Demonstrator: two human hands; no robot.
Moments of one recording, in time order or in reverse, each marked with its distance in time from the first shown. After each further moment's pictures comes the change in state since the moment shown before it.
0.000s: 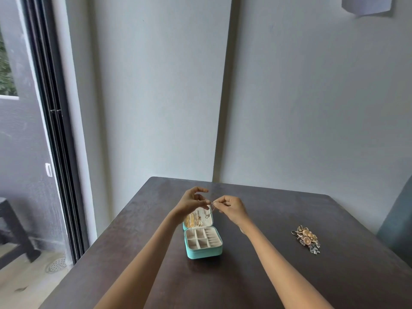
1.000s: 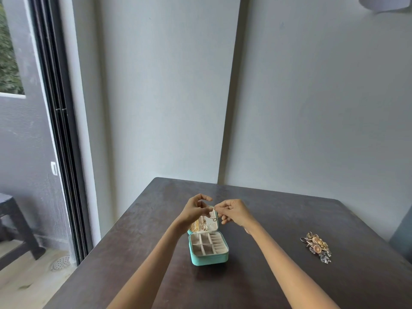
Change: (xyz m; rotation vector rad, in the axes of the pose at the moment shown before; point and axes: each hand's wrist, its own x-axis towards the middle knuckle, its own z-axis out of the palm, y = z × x) left_hand 0.004 -0.023 -0.002 0.019 0.060 0.012; right_hand 0.015 -0.004 0.001 0.028 -0.191 0.082
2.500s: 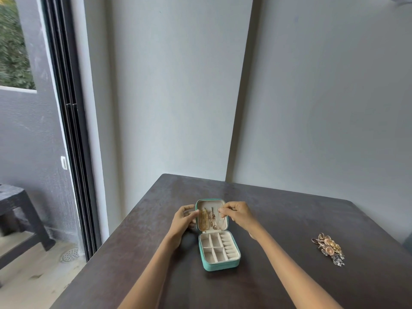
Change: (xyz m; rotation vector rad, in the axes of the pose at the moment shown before) left_hand -0.020 -0.067 -0.030 -0.245 0.314 -0.199; right_hand -0.005 -0.002 0.019 -0.114 0.045 -0.053
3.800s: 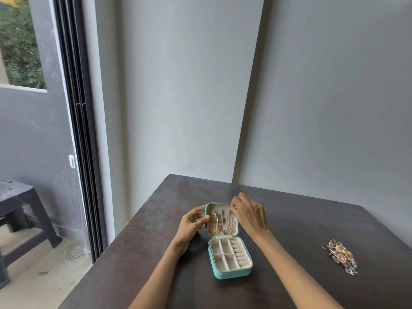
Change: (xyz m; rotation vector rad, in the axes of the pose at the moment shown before) left_hand -0.019 0.008 0.000 0.010 -0.159 0.182; right_hand 0.016 0.008 0.006 -1.165 0.436 -0.509
